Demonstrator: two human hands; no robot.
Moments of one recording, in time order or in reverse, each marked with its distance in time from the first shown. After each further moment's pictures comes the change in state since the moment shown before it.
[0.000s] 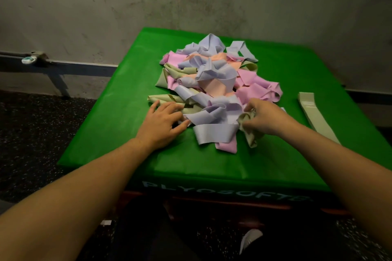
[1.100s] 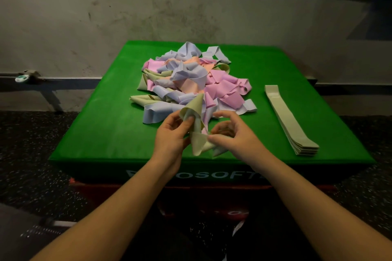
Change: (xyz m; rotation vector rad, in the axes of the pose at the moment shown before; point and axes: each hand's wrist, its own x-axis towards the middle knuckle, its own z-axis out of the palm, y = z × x) left_hand -0.041 0.189 -0.054 -1.649 0.199 -0.653; right_hand -0.128 0.018 0.034 1.022 0.019 -0.260
